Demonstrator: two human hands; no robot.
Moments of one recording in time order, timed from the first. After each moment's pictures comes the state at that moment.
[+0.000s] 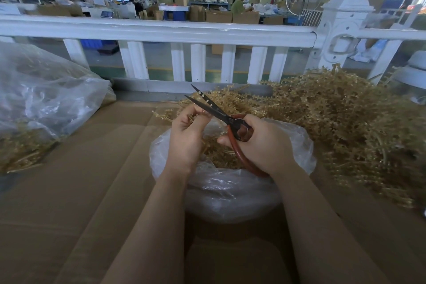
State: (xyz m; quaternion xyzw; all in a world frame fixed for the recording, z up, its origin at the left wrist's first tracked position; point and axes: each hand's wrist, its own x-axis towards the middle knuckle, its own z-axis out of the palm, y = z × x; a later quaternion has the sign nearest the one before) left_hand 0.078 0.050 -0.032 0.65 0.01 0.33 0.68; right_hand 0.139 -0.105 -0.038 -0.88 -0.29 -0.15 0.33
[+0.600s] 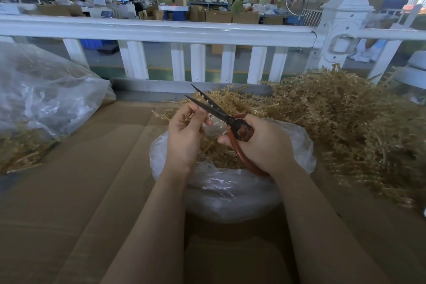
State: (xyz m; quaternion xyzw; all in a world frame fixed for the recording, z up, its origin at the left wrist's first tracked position) left_hand 0.082 0.053 -0.038 0.63 0.01 0.37 0.68; right_hand 0.139 -0.105 -0.038 -0.88 -0.29 -0.15 0.34
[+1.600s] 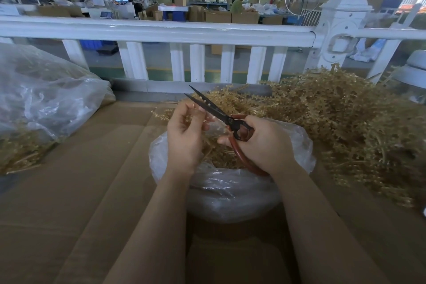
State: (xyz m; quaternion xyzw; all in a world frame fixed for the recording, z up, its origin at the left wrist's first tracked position) left_hand 0.080 0.048 -0.040 0.63 0.01 0.41 0.67; right_hand 0.140 -0.104 -0.038 -0.88 -0.28 -0.16 0.35
